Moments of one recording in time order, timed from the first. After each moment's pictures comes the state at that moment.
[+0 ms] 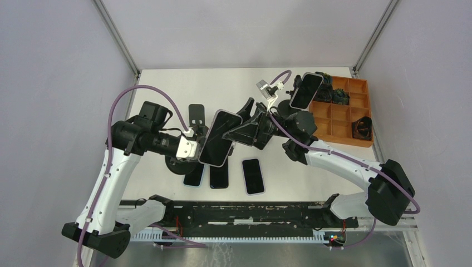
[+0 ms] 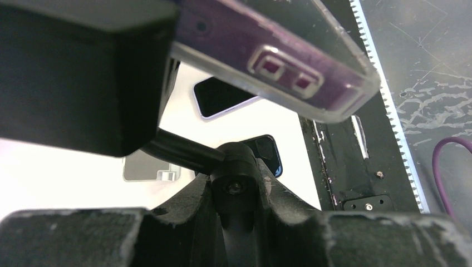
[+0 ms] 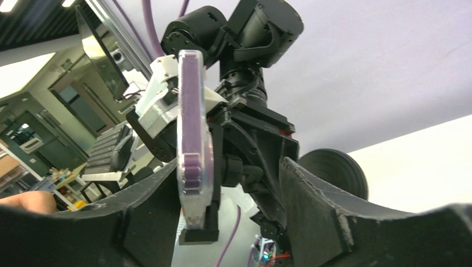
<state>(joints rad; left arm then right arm) -0.32 1.03 1.35 -1.47 0.98 1.38 0.81 1.34 0.90 0.98 -0.70 0.96</state>
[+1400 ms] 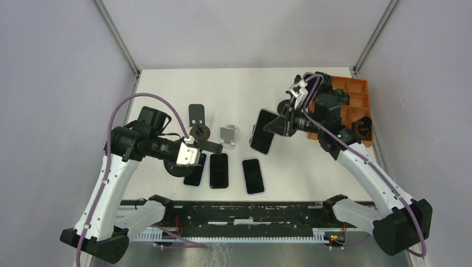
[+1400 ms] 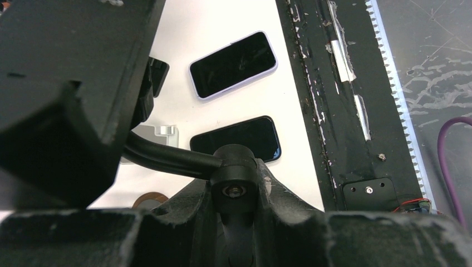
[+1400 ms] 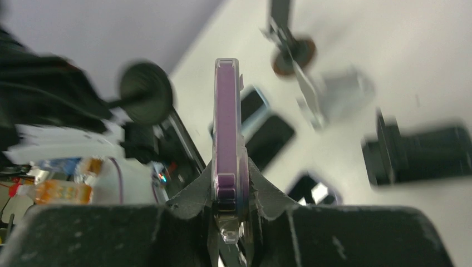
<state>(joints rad) -0.32 0.98 1.30 -1.47 0.90 1.39 0.38 1.09 0.97 -0.06 -0.73 0.52</state>
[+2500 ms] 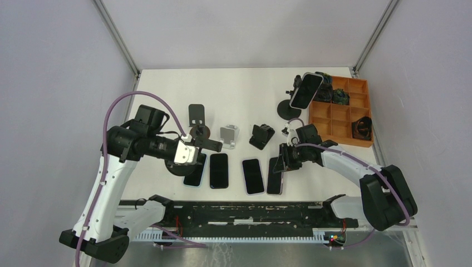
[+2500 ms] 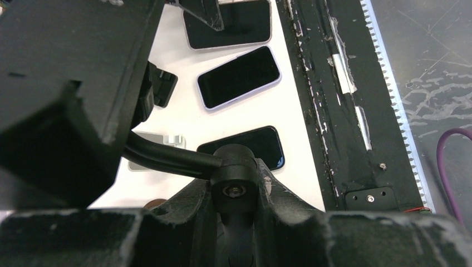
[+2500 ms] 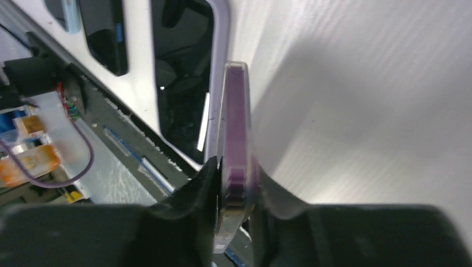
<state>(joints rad) -0.32 0.99 1.35 -1.48 0.94 1.37 0.39 1.31 0.59 -0.37 -0.53 0.32</state>
